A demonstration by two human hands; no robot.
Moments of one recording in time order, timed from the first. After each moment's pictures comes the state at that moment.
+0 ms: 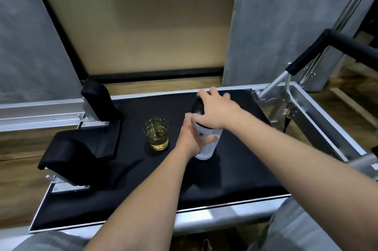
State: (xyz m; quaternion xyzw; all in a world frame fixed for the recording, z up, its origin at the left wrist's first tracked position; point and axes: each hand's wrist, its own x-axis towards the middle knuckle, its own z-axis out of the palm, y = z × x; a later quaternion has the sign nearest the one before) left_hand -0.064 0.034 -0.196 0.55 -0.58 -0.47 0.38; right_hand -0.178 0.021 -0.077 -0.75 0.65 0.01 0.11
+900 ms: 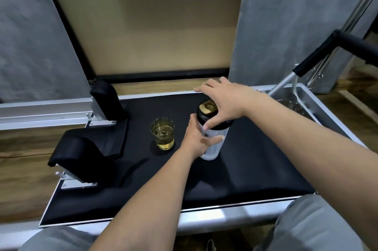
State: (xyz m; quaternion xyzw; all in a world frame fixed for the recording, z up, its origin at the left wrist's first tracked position) left_hand -0.054 0.040 -0.194 0.57 -0.57 -0.48 0.34; right_hand -0.198 0.003 -0.042 -0.86 0.50 0.09 0.01
